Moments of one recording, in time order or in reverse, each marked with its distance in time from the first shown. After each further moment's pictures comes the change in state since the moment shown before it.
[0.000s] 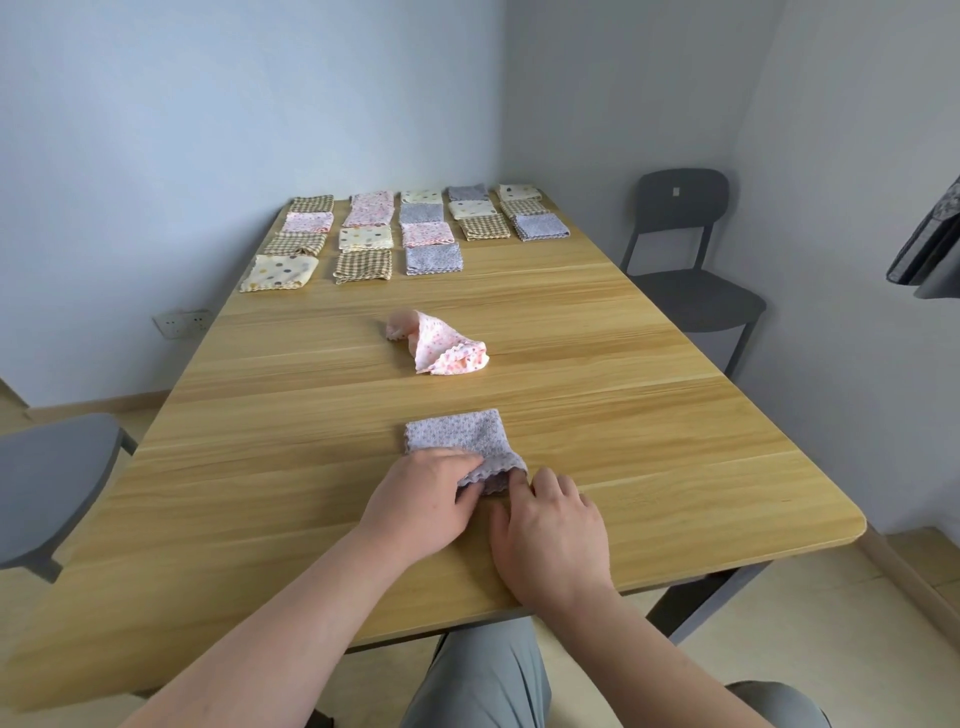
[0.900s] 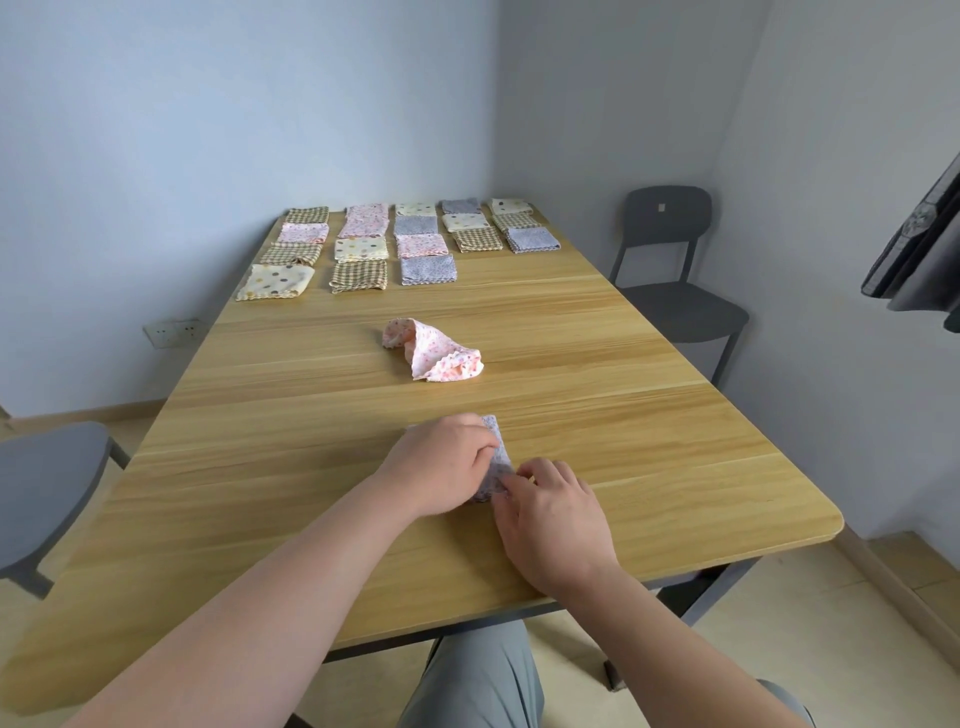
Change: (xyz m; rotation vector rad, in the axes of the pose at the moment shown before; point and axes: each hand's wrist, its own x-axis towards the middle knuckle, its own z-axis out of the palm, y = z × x) left_hand 0.041 0.004 -0.015 0.094 -0.212 0.007; right_hand 0.008 0.013 -0.004 0.116 -0.030 -0.047
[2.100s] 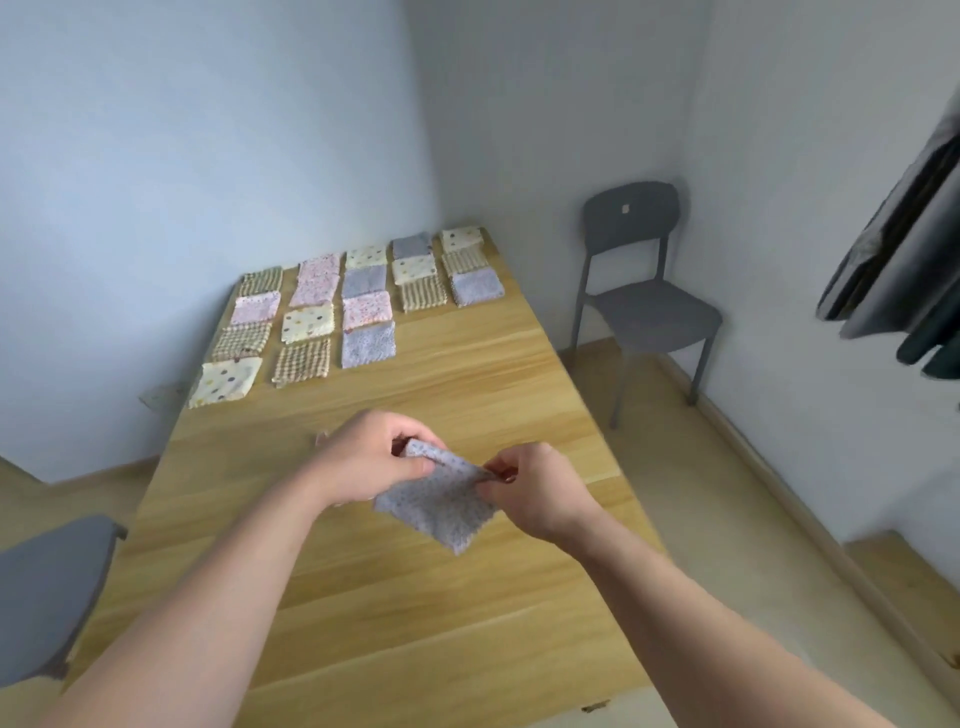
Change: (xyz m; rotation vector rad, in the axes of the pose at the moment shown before) left_hand 0.152 0.105 -0.183 -0.379 -0.213 -0.255; right_hand 0.185 0.137 -0.189 0.712 -0.546 0.396
